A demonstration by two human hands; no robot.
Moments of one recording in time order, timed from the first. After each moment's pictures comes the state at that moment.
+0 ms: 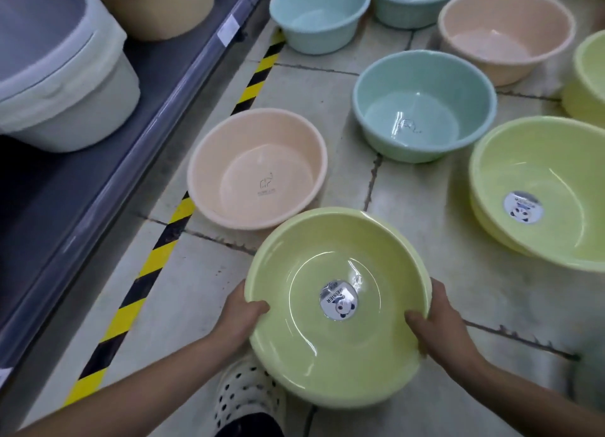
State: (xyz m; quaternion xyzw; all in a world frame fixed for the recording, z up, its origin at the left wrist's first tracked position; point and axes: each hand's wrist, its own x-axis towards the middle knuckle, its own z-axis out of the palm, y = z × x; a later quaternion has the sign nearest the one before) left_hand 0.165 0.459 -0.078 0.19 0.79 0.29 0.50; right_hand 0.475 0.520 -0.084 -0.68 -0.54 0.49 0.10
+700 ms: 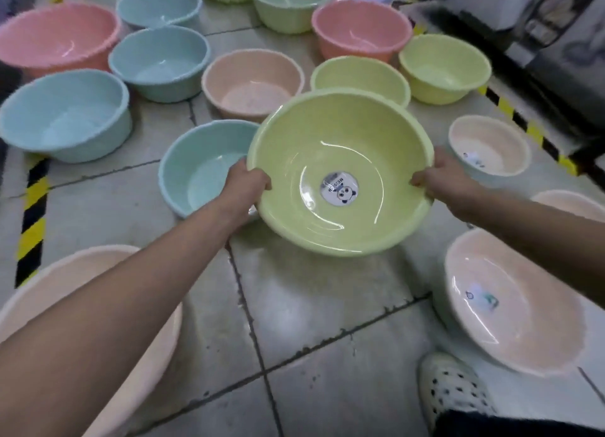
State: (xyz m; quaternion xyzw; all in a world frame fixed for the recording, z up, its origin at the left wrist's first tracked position) left_hand 0.372 0.808 0.041 0.51 0.58 0.26 0.59; right_hand 0.669 0.690 0.049 -0.80 -0.33 0.34 0.36
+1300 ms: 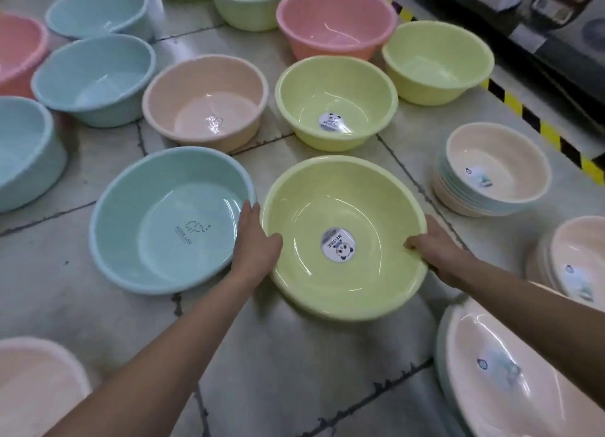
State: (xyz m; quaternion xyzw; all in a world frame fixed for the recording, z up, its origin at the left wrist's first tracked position) left_hand 0.485 0.847 -0.088 0.67 0.59 0.17 0.42; right_hand 0.763 0.708 -0.086 -0.80 -0.19 0.45 0.36
